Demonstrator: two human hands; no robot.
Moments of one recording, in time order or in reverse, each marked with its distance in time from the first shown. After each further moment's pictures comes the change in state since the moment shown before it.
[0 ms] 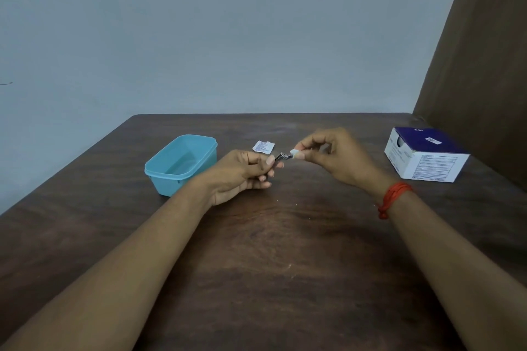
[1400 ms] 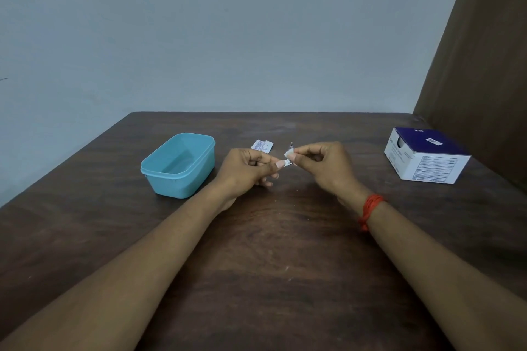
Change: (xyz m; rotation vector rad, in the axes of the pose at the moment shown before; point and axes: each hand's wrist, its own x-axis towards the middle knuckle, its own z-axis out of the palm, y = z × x) left_hand 0.004 -0.008 0.024 0.219 0.301 0.191; right_hand -0.002 0.027 0.041 0.182 0.238 0.226
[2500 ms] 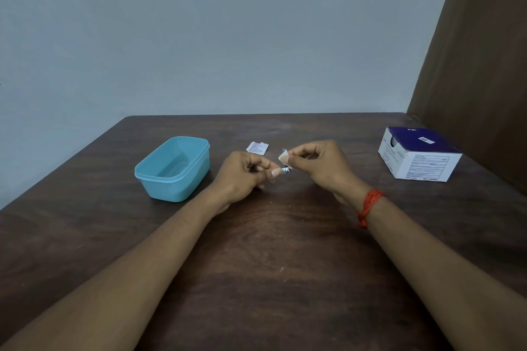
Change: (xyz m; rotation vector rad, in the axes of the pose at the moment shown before) left_hand 0.001 -0.003 0.001 0.201 -0.043 0.111; right_hand 0.000 -0.009 -0.007 0.041 -0.077 0.080
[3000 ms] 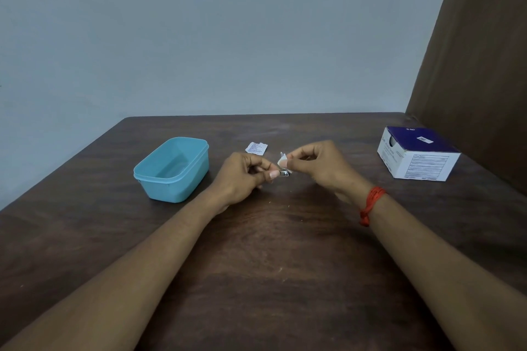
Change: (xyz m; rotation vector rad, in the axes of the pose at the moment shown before) left_hand 0.001 -0.001 -0.001 0.101 -0.011 0.033; right_hand -0.002 -0.003 -0.007 0.050 -0.112 0.030
